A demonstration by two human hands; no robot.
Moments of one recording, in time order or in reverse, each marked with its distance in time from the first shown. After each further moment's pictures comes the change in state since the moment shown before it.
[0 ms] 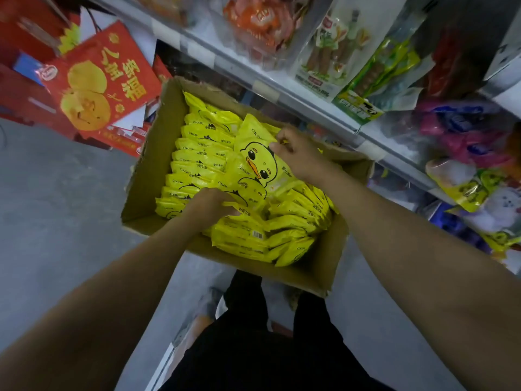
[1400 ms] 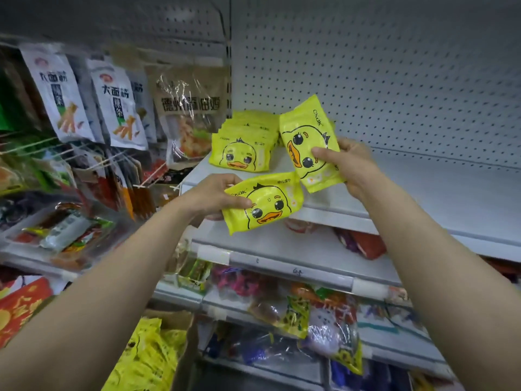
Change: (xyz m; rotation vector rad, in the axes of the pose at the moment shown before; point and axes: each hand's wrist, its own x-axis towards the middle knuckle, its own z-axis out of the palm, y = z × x) left_hand -0.157 0.613 -0.037 -0.280 0.240 0.678; right_hand -0.395 -0.008 -0.534 0.594 0.779 -0.373
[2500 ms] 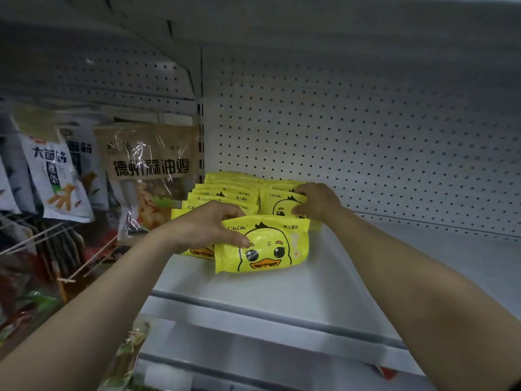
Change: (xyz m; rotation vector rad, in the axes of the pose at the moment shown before) left_hand 0.165 0.039 -0.035 0.174 -0.118 0.210; right_hand 0.247 0.046 -0.009 -1.183 -0.090 -0.273
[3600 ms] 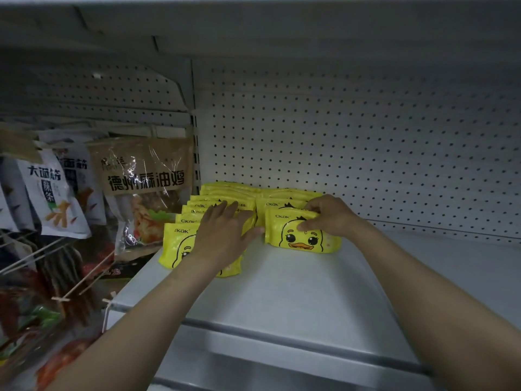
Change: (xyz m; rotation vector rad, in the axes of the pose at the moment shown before) left_hand 0.056 -0.026 0.045 0.949 0.444 -0.020; right_hand -0.026 0.021 -0.020 0.298 -0.119 0.046
